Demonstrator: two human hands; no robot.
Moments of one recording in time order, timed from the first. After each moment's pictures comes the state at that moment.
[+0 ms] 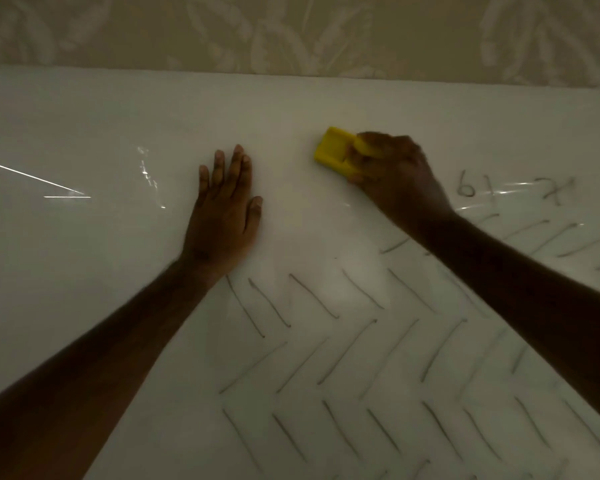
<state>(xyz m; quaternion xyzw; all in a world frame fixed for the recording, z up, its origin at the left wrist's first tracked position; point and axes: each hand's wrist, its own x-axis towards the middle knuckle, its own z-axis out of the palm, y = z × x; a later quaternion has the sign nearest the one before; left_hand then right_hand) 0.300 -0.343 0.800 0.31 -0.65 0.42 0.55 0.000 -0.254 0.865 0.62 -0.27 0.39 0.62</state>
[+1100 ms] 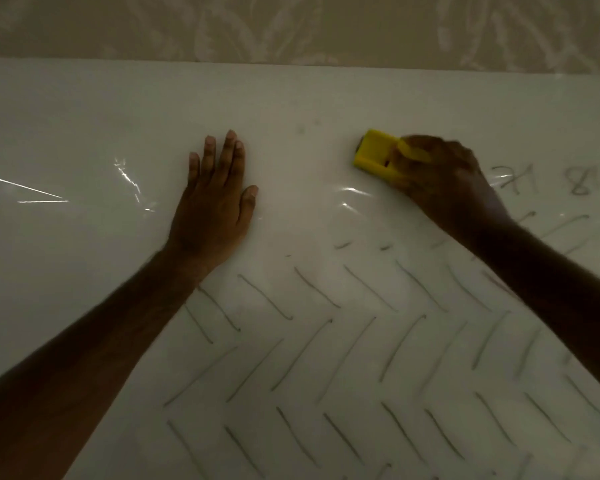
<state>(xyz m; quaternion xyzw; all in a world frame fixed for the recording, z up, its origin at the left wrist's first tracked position) 0.235 -0.335 0.814 0.30 -0.64 0.46 0.53 -0.130 -0.215 0.840 0.61 -0.31 0.40 0.61</state>
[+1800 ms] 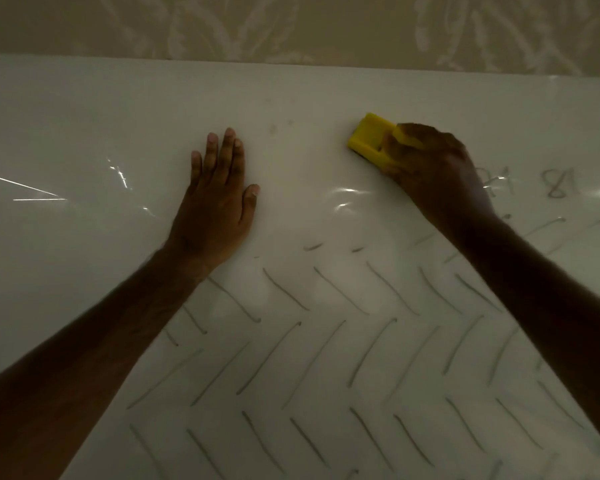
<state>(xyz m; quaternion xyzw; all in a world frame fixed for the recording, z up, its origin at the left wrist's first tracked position) 0.189 -0.327 0.817 0.30 -0.65 0.45 0.54 -0.155 -0.217 0.859 0.59 -0.36 0.41 0.60</state>
